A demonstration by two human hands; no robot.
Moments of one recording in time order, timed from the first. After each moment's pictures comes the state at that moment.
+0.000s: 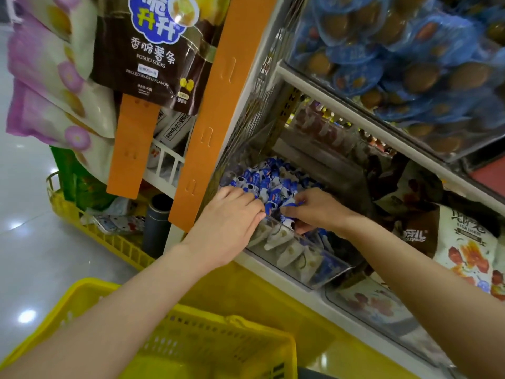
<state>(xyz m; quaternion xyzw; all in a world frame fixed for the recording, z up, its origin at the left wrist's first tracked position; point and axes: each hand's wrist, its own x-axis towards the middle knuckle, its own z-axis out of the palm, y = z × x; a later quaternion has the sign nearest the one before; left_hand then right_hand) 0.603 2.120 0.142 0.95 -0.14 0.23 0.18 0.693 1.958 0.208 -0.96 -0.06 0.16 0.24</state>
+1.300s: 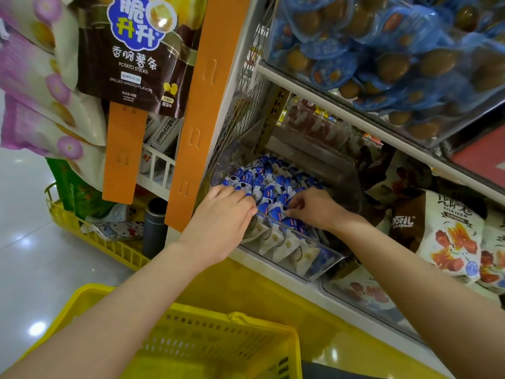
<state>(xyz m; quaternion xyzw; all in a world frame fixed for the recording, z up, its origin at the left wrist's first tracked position) 0.601 2.118 0.146 0.95 -0.13 0.22 0.18 0.693 1.939 0.204 -0.98 -0.14 0.09 0.08</state>
